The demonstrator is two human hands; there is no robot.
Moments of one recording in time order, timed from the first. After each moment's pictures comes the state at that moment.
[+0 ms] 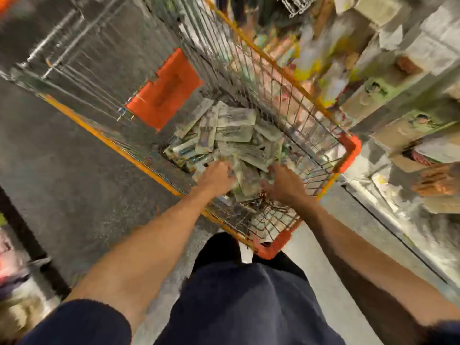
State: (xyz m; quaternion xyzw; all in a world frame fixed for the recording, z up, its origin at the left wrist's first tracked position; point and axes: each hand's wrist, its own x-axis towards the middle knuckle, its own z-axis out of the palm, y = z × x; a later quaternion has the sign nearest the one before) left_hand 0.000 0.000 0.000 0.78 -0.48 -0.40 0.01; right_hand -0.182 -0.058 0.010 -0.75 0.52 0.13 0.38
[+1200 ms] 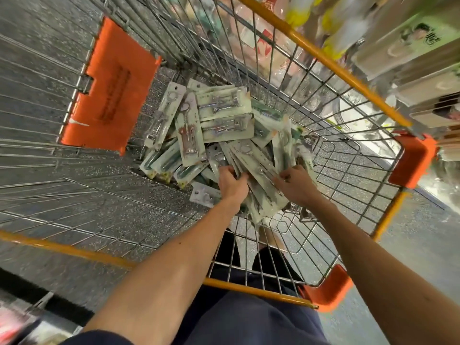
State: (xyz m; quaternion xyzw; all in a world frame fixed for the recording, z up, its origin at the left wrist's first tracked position) left_hand 0.024 -0.059 -0.135 0.79 -0.09 -0.58 0.19; right_hand -0.130 -0.102 -0.089 -0.55 0.65 0.19 0.48
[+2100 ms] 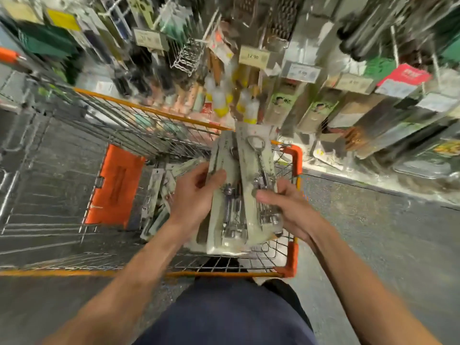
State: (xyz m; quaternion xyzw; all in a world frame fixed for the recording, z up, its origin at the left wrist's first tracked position) left_hand 0.032 -0.067 0.096 0.60 -0.46 -0.58 0.32; right_hand -0.163 -0.036 0.090 -0.22 0.52 -0.36 0.74
